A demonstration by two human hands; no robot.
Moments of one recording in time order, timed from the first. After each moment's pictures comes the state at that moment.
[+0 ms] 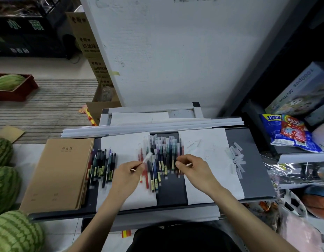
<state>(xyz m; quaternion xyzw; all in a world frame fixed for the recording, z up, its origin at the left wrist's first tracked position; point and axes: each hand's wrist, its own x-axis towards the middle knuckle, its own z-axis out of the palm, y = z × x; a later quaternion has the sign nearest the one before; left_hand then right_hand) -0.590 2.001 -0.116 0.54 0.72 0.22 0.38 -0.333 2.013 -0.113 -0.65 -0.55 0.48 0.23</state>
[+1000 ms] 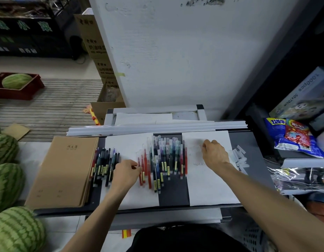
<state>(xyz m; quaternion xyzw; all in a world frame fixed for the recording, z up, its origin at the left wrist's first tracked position) -0.611 2.024 -0.164 0.52 0.77 0.14 0.32 -0.276 2.092 -0.160 -0.75 -0.64 0.14 -0.03</state>
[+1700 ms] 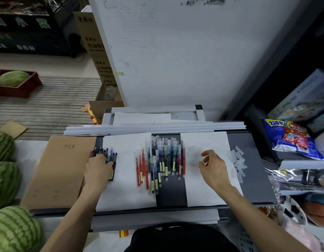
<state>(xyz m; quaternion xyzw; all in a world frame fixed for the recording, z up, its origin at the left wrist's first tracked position) -0.680 2.038 -0.160 0.49 0.85 0.06 0.18 -0.279 2.034 -0.166 -0.76 -0.57 0.26 0.19</state>
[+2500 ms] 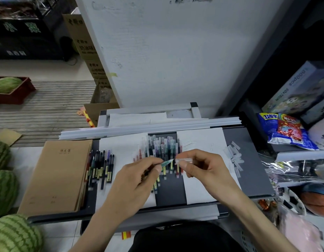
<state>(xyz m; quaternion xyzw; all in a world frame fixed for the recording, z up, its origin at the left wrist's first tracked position) -0.565 1.968 -0.019 0.70 0.53 0.29 0.37 -0.328 1.980 -0.011 -0.50 -0.53 0.56 0.39</state>
